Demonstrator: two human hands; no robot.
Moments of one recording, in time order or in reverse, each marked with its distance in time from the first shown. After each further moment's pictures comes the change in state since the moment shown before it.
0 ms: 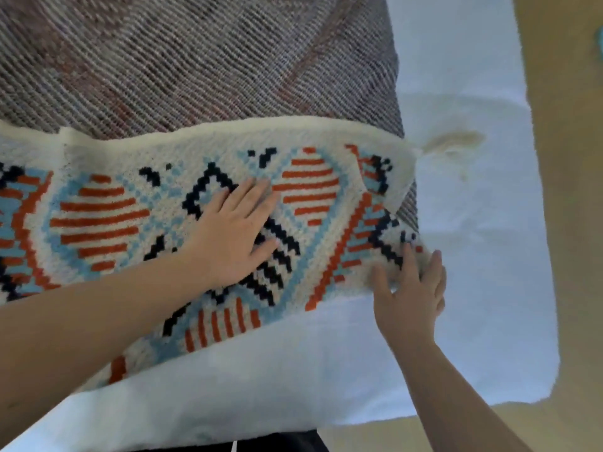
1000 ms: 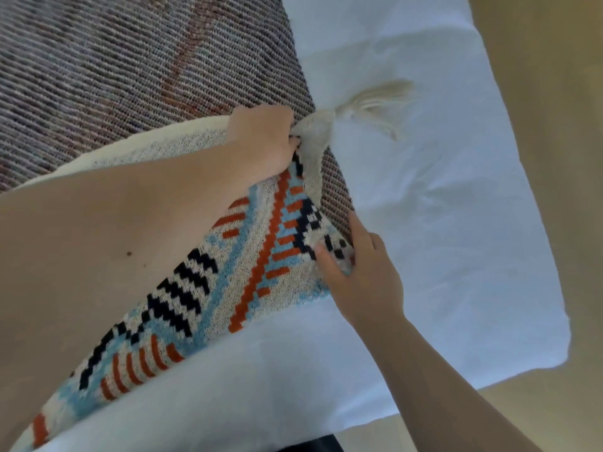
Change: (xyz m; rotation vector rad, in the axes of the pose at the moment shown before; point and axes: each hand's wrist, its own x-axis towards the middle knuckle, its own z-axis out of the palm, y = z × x) left_hand 0.201 0.134 -0.062 0.044 0.153 -0.036; right_hand 0.048 0.038 -0.021 0.232 -0.119 -0.154
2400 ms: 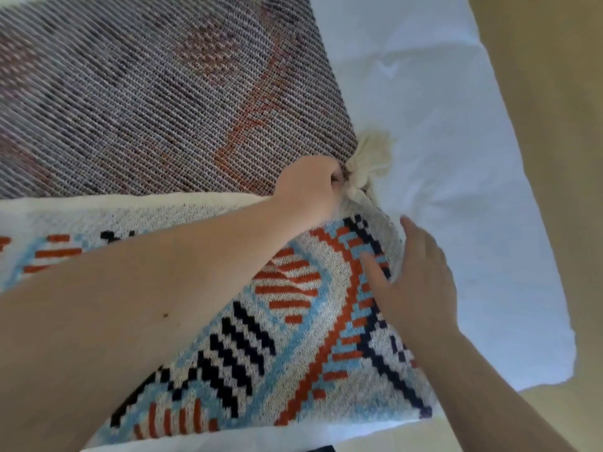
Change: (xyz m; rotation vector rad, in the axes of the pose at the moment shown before) left_hand -0.041 0.051 0.022 -0.480 -0.073 -0.032; right_hand -0.003 0.018 -0.041 -0.231 0.105 0.023
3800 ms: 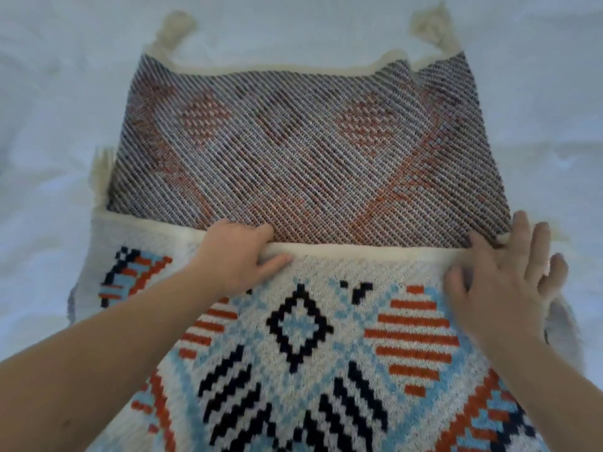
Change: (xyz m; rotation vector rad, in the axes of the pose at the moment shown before) left_hand -0.096 -0.225 -0.127 0.674 0.080 -0.050; right_hand 0.117 -0.081 0.049 -0.263 0.235 -0.321
